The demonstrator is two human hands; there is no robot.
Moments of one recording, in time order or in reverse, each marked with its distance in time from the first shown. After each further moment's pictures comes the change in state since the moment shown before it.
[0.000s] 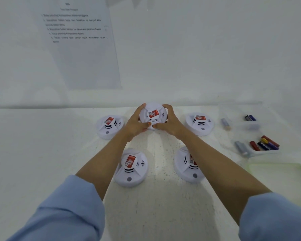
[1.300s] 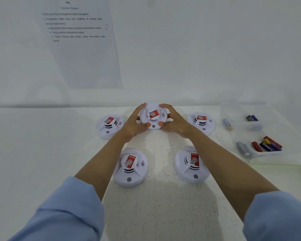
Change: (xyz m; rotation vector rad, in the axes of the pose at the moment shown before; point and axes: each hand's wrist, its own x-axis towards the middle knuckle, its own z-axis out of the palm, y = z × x) left_hand 0.005 -0.012 -0.012 0.045 -0.029 0.069; right_hand -0.001 0.006 -0.022 0.137 -0.202 0.088
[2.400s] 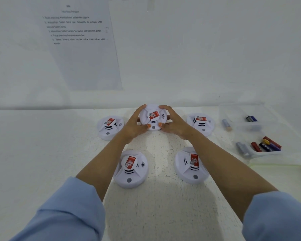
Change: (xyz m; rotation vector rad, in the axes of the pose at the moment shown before) left_hand 0.003 -0.004 0.000 0.007 -0.005 -0.011; right_hand -0.001 0.000 0.003 0.023 0.012 0.003
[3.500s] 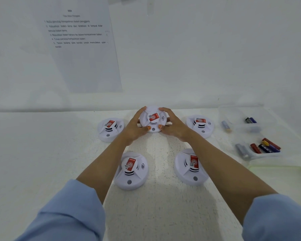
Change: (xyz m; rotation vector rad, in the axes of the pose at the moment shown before) left_hand -0.002 0.001 0.002 0.034 0.004 0.026; right_hand -0.002 -0.002 0.003 0.000 0.016 0.008
